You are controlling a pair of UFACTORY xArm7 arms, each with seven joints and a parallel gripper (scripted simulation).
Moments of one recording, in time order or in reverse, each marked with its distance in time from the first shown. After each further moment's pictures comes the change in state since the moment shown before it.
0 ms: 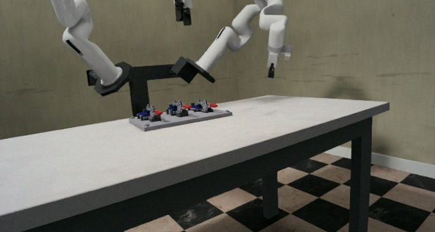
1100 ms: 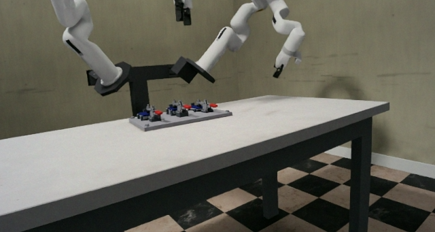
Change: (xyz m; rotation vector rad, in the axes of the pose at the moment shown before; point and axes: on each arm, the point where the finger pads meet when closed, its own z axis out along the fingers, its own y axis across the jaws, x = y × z) left arm 0.016 -0.076 0.070 -0.090 -0.313 -0.078; right arm 0.000 0.000 0.000 0.000 0.000 0.000
